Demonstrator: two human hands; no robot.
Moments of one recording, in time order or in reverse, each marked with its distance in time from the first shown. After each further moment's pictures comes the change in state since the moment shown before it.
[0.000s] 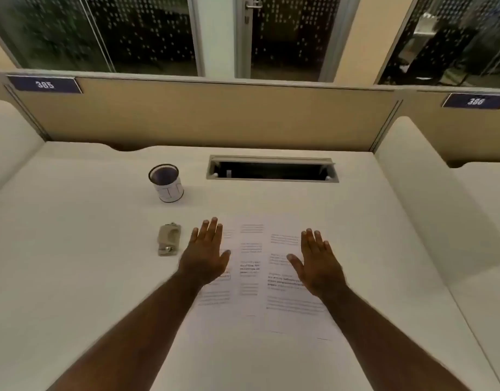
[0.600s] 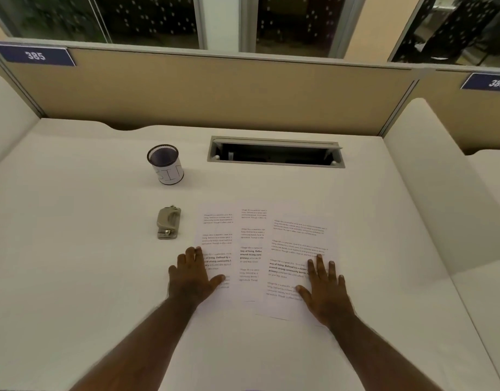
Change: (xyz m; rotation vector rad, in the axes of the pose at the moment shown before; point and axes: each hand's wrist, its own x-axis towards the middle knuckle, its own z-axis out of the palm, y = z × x) left_hand -0.059 -0.010 0.058 0.031 -0.116 -0.345; right_hand -0.057 0.023 0.064 -0.056 -0.299 0.108
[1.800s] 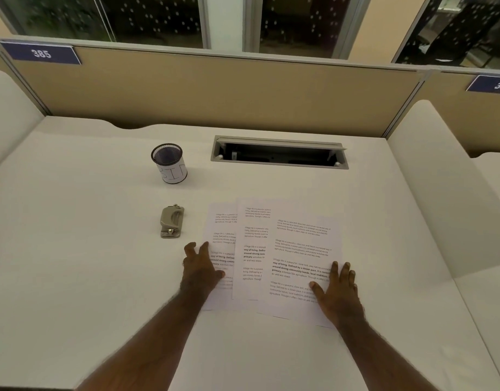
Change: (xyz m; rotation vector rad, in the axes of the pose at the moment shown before) left_hand 0.005 0.021 -0.014 -0.467 -0.072 -0.189; right_hand -0.003 0.009 -0.006 0.389 0.055 0.243
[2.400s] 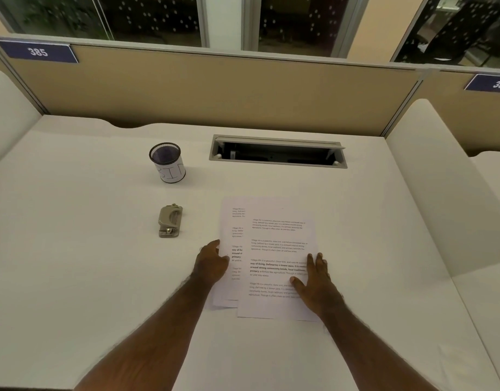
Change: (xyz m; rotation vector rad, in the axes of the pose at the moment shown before) left_hand 0.015 0.025 0.004 -0.381 -0.096 -0.016; right_hand 0.008 -0.033 0.007 0.090 -0.120 -0.133
